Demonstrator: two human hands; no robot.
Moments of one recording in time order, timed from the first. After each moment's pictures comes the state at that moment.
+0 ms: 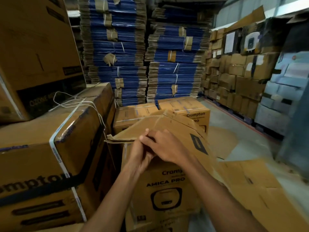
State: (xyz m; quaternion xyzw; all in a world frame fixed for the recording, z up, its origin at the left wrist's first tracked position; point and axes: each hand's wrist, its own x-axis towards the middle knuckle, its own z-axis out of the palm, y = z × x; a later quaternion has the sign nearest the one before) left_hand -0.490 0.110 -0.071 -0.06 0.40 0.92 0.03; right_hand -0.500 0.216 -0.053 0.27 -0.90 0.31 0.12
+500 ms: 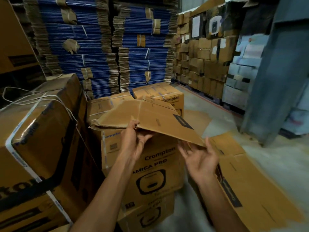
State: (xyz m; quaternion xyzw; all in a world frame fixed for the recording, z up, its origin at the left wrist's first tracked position) left_hand -0.501 0.140 -0.084 -0.06 0.36 0.93 0.07; right_hand -0.439 0.324 -0.168 -0.11 -0.18 0.97 0.11
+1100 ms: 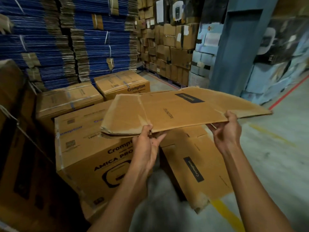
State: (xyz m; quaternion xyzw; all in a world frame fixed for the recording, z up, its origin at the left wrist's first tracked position) left_hand -0.435 0.287 -0.126 -0.05 0.27 0.95 0.16; right_hand -0.395 0.506 -0.130 -0.24 -0.38 0.82 0.35
